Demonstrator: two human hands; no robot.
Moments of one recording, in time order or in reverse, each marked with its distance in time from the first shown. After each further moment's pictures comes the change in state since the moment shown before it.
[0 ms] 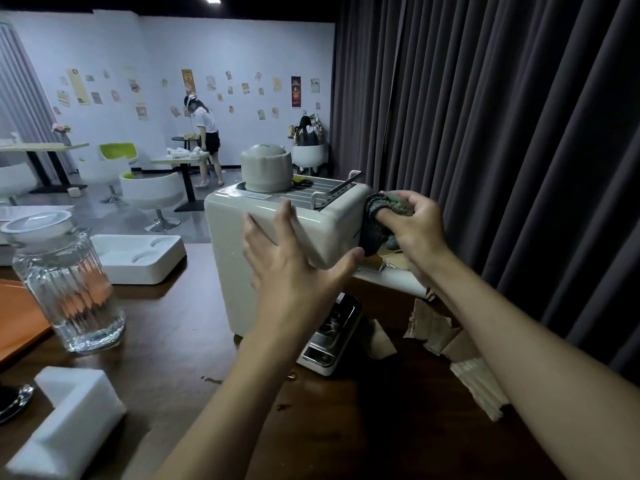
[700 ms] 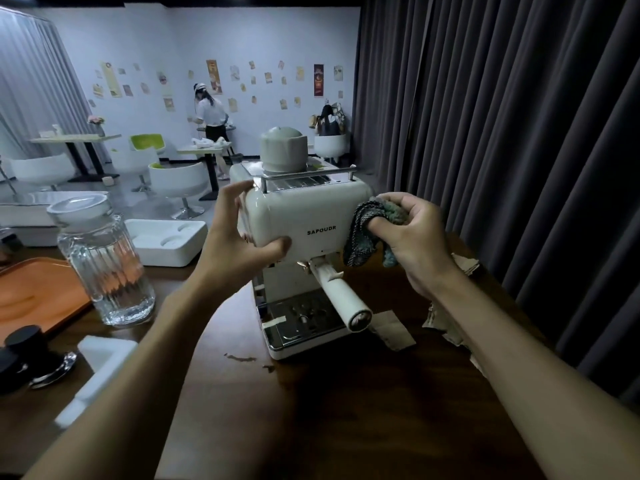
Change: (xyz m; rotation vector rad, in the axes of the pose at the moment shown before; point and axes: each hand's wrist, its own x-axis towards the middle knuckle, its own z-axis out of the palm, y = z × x) left_hand 0.046 -0.071 -0.074 -0.257 -0.143 0.099; right_hand -0.052 -0.011 0.022 -0.009 -0.167 -0.074
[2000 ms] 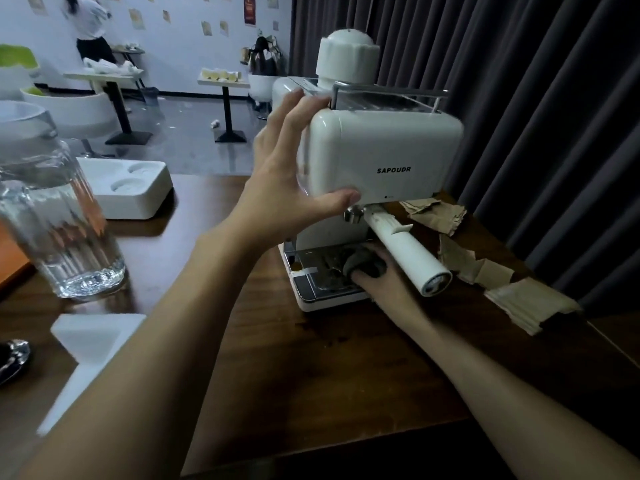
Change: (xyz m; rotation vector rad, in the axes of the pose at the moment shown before) left_hand 0.023 -0.057 -0.007 -0.001 -0.221 0.306; right_hand -0.080 0.152 0.068 -0.532 0.080 0.355
